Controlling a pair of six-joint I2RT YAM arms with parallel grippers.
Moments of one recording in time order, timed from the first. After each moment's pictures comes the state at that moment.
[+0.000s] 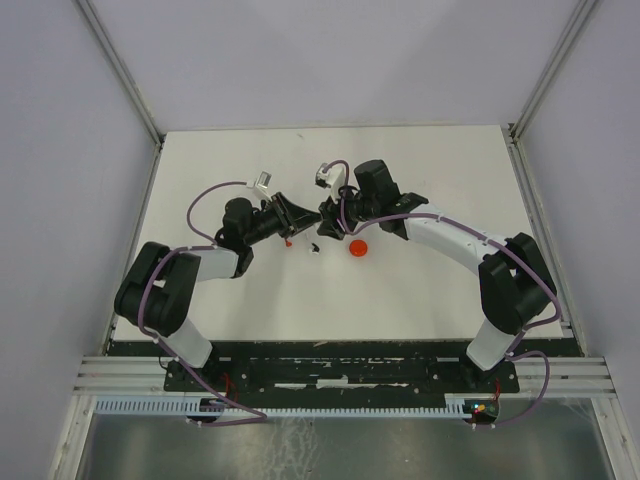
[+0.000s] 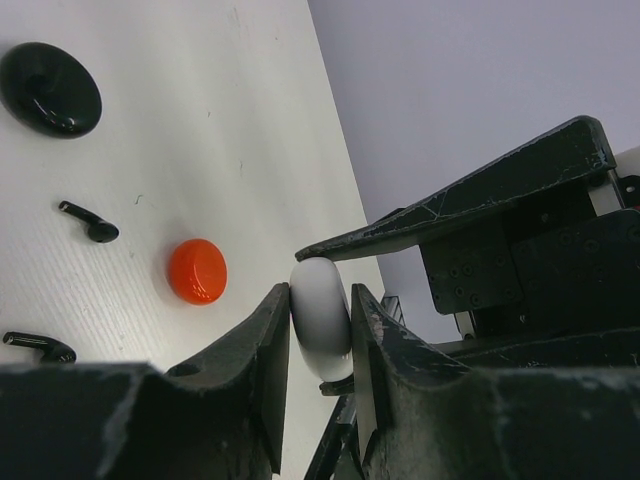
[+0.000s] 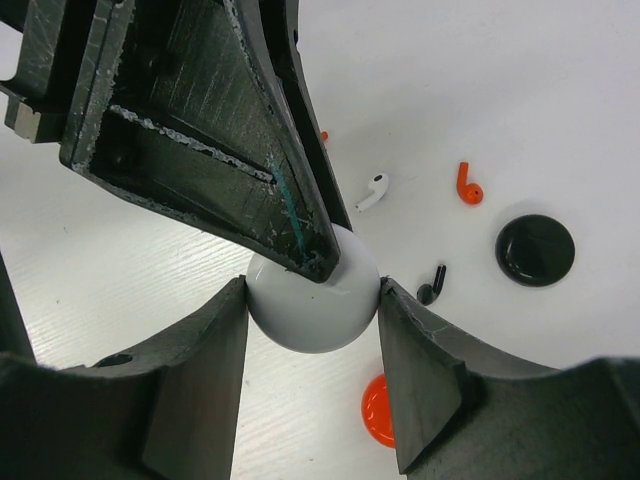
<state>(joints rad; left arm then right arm) -0.34 1.64 0.63 0.89 0.63 -1.04 0.63 1.70 1.26 -0.17 -0.47 -0.21</state>
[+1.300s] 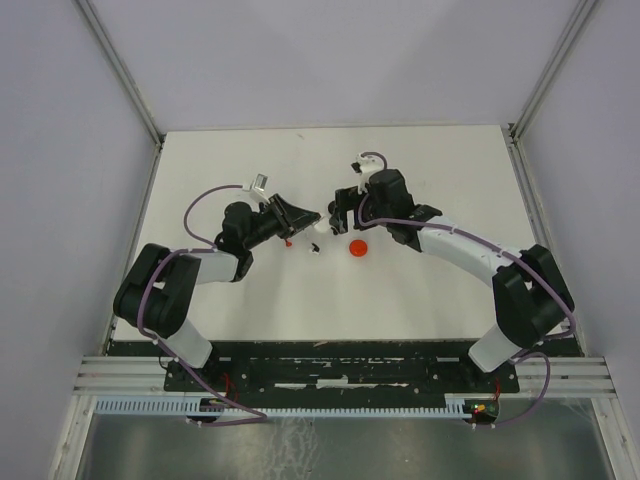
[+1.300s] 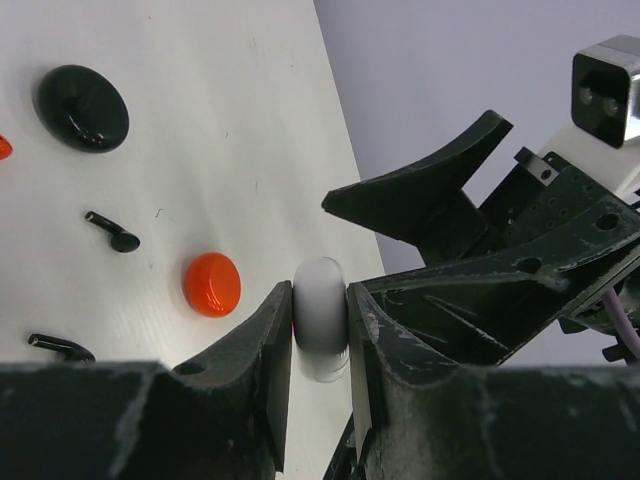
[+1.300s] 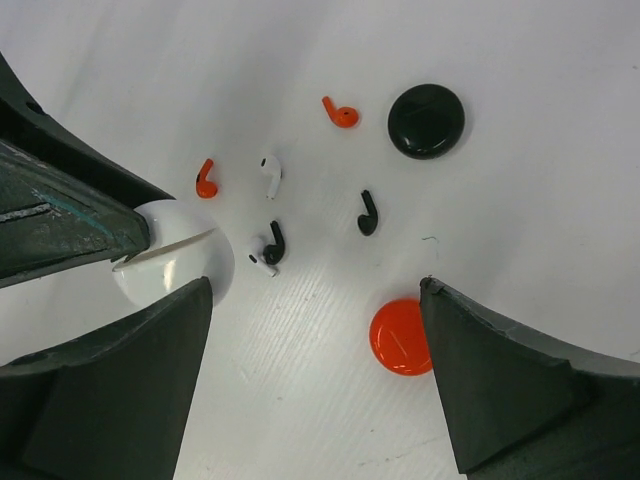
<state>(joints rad) -0.35 1.63 0.60 0.93 0.55 -1.04 0.60 1.58 1.09 -0.07 -0.09 0.30</state>
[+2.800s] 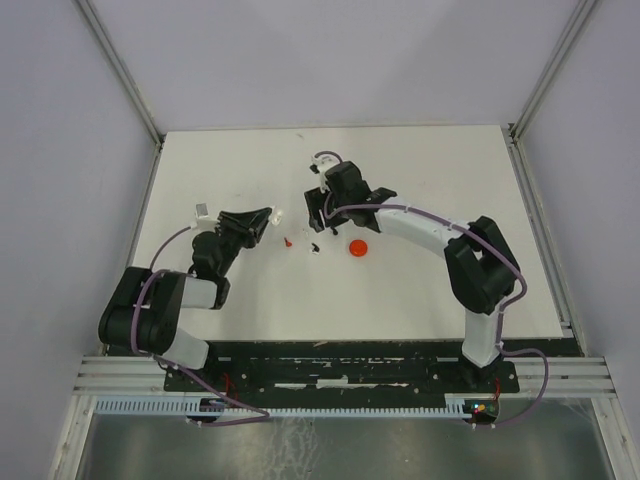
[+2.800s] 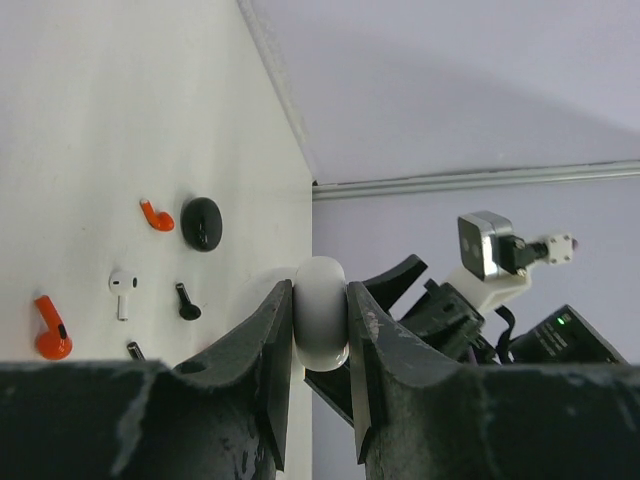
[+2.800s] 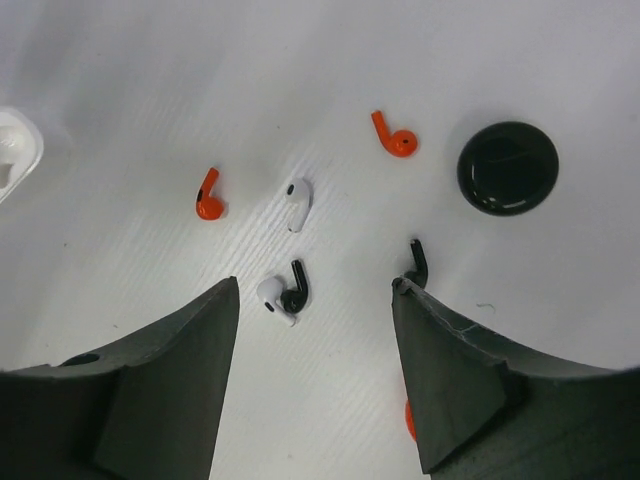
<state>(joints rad) -0.16 1.52 0.31 1.18 0.23 -1.38 0.70 1.87 1.39 -0.24 -0.03 0.23</state>
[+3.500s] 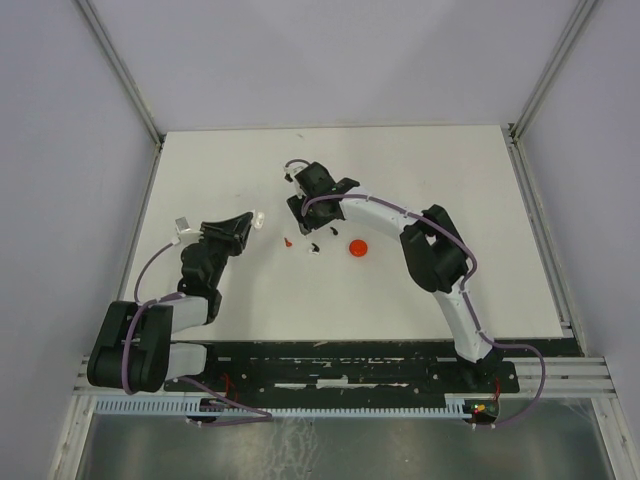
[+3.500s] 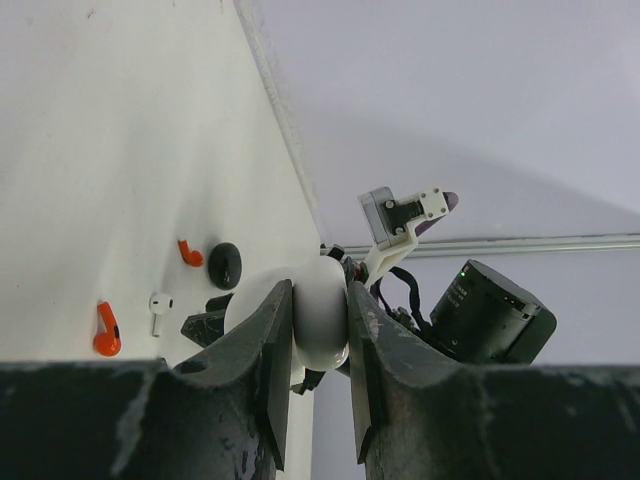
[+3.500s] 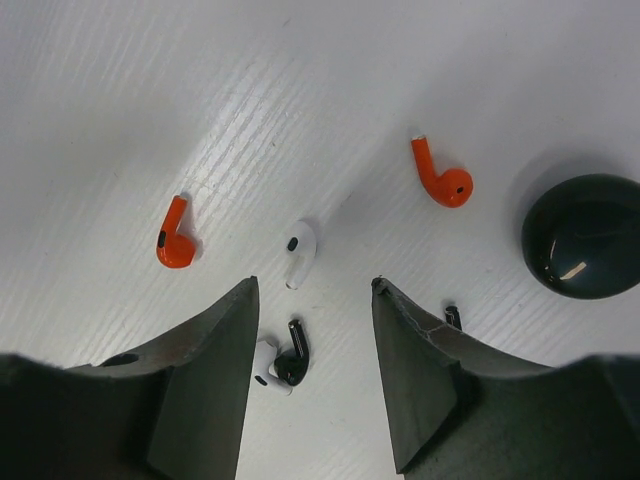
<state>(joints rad) -0.10 1.28 0.19 1.06 0.09 -1.39 0.75 2.26 1.85 -0.54 0.00 0.16</state>
